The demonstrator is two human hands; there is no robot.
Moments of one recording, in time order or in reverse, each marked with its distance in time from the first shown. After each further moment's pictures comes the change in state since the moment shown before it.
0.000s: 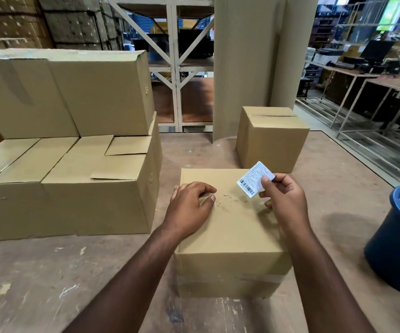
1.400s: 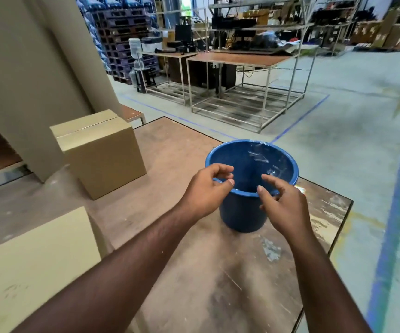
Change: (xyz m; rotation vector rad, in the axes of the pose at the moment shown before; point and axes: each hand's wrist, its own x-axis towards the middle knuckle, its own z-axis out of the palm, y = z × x) left_hand 0.053 0.294 0.294 -0.471 -0.728 0.252; right_hand -0.012 0.026 -0.345 -0.564 0.716 0.080
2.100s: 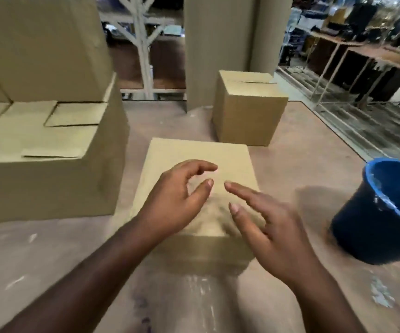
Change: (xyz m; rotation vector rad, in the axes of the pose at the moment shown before) left_hand -0.295 -0.062 -0.210 0.324 0.597 -0.092; right_hand -0.227 -0.156 0.120 0.070 -0.840 -0.835
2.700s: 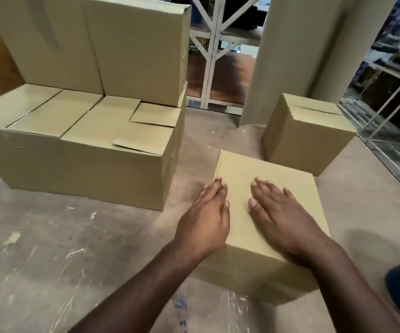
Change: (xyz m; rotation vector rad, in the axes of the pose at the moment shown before) left_hand -0.040 -0.063 -0.028 0.282 0.042 -0.277; right_hand 0.089 -0.008 0.073 -0.580 -0.569 0.036
